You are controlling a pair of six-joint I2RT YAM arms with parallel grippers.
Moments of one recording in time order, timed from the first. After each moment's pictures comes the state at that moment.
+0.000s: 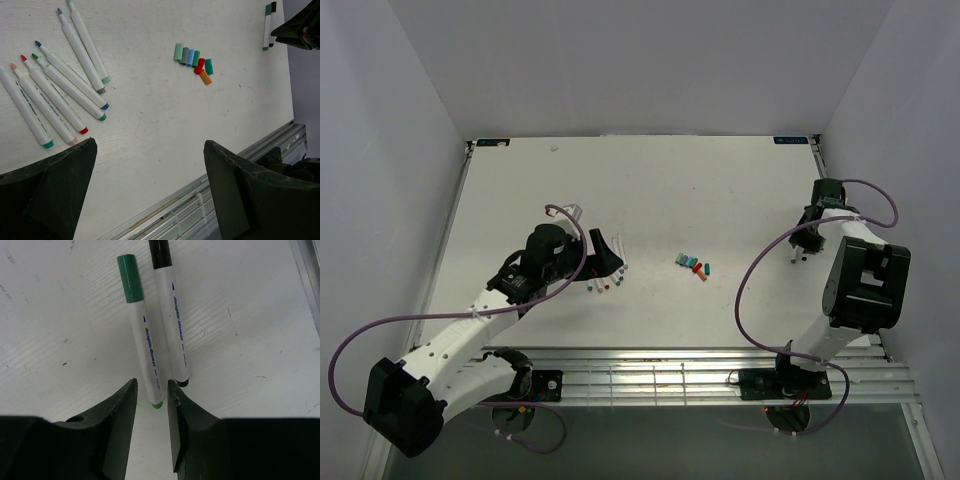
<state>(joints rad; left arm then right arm) -0.55 0.97 0.66 -0.24 0.15 -0.64 -0.21 1.66 1.05 -0.47 0.14 0.29</state>
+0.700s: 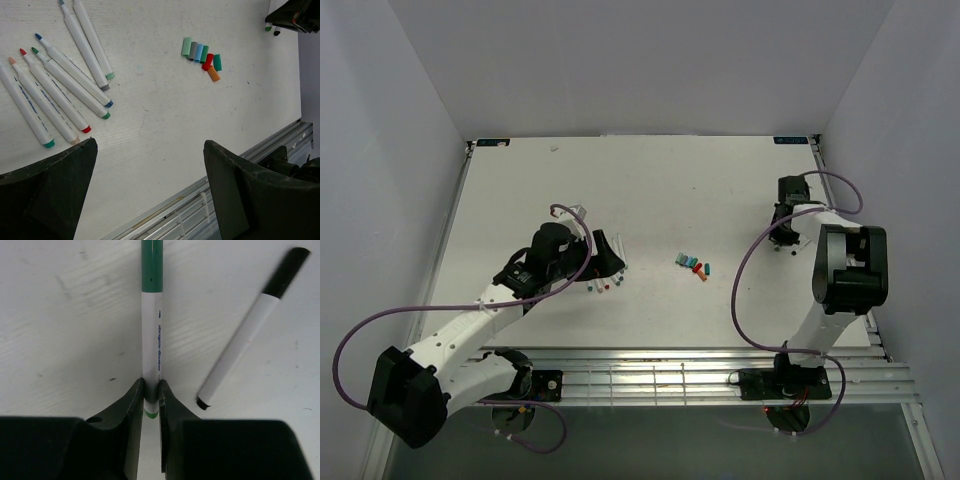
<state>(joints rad) -0.55 1.03 0.66 -0.23 0.16 -0.63 -0.07 1.76 1.05 -0.38 0.22 0.26</state>
